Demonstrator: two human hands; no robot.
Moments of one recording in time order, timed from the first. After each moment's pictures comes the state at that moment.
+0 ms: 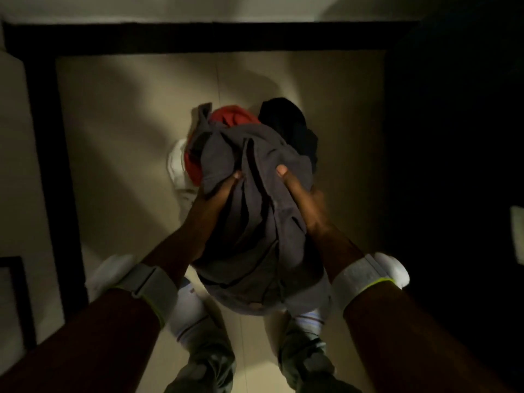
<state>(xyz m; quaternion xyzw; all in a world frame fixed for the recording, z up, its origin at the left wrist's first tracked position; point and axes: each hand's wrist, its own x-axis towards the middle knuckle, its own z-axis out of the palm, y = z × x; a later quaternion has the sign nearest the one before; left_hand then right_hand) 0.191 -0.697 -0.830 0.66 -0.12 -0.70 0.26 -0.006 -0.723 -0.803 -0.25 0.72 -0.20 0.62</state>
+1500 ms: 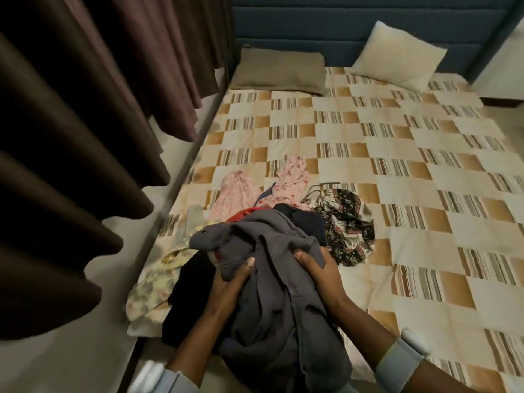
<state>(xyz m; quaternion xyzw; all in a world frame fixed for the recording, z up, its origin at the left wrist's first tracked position) -0.270 -0.567 -0.025 0.35 -0.64 -0.69 -0.02 -0.347 -0.376 -0.052 0.05 0.71 -0.67 0.21</state>
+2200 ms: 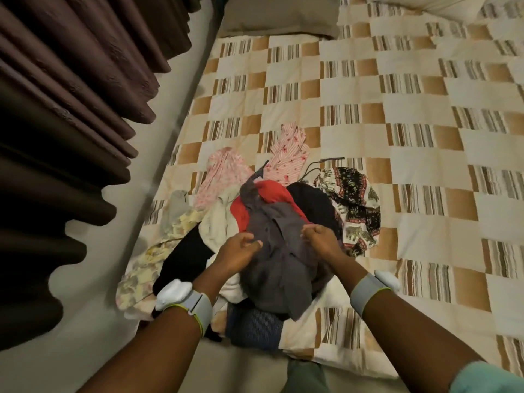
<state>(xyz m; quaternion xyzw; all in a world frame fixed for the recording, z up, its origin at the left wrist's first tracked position) -0.442 -0.549 -0.128 0.35 -0.77 -0.48 -0.22 -0.544 -0.337 -0.206 0.14 0.76 -0.54 0.33</state>
